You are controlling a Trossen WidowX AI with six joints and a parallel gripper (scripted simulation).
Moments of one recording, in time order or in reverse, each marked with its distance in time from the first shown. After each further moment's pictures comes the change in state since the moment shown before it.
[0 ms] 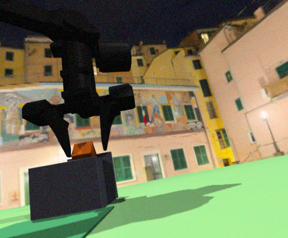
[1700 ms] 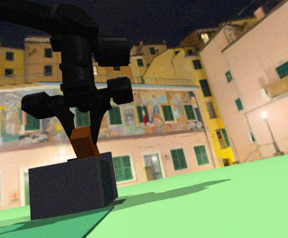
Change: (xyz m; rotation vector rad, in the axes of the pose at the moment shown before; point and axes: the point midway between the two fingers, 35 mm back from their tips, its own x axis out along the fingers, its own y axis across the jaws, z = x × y) arm -0.015 0.001 -0.001 0.000 0.004 0.006
